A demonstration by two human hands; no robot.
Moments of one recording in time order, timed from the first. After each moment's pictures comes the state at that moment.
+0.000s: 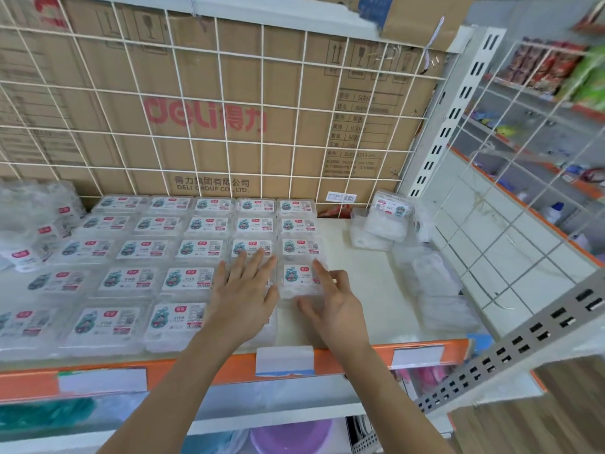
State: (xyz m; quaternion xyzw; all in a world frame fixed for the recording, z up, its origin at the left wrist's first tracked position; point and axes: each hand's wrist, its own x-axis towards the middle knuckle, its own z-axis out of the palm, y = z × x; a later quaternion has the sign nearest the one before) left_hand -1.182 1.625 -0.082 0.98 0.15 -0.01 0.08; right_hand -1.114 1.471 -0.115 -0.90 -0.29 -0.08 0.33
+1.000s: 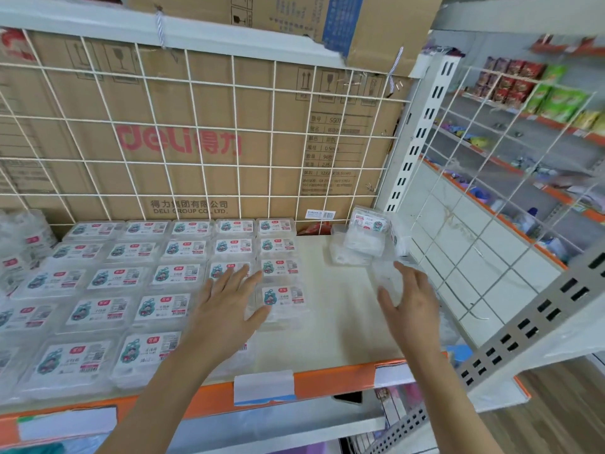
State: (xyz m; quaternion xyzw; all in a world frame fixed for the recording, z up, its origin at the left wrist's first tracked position) left_hand -1.178 1.627 -0.072 0.98 0.11 0.02 0.14; right_hand -1.058 1.371 -0.084 -0.92 -0.12 -0.22 0.29
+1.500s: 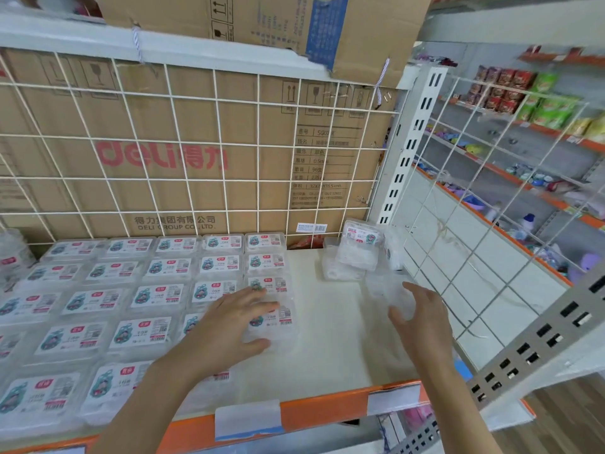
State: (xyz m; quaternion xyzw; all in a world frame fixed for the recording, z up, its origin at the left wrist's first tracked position) left_hand -1.151 1.632 -0.070 0.98 -0.05 -0.02 0.18; right_hand -1.036 1.343 -0.078 -0.94 -0.03 -0.10 0.32
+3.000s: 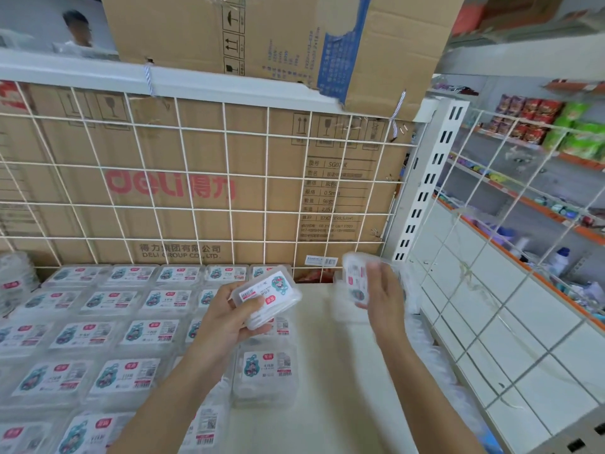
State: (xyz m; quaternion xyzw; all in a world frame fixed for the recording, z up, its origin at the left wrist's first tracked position) left_hand -1.108 1.615 -0.034 0.57 0.22 0.16 0.78; right_hand -0.968 1.438 -0.044 -0.74 -0.09 -0.04 0.67
